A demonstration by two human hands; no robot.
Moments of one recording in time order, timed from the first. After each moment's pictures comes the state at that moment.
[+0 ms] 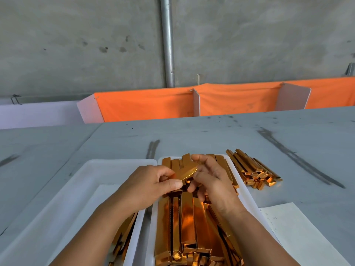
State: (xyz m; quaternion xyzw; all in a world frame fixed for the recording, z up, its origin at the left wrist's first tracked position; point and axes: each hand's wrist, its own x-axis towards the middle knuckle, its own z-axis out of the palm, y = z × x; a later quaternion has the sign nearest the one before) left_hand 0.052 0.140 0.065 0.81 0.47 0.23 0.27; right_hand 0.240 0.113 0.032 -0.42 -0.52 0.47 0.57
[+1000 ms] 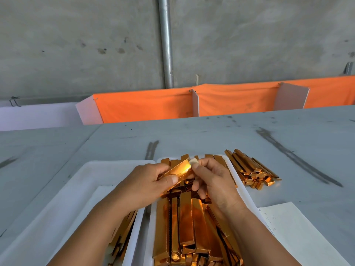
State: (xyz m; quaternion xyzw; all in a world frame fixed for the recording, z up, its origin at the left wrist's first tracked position) left_hand 0.055 0.136 0.076 0.81 0.50 0.20 0.25; right_hand 0.246 0.118 0.028 -0.42 -0.48 0.48 0.60
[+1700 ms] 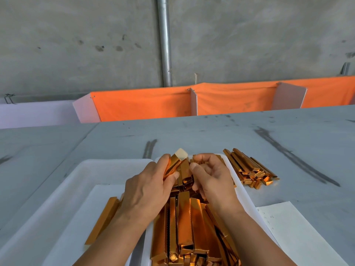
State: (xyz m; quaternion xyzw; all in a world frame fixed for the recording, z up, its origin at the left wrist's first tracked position) left_hand 0.075 0.141 0.030 0.79 0.52 0.30 -0.09; right_hand 0.242 0.119 0.025 -0.47 -0.51 0.37 0.62
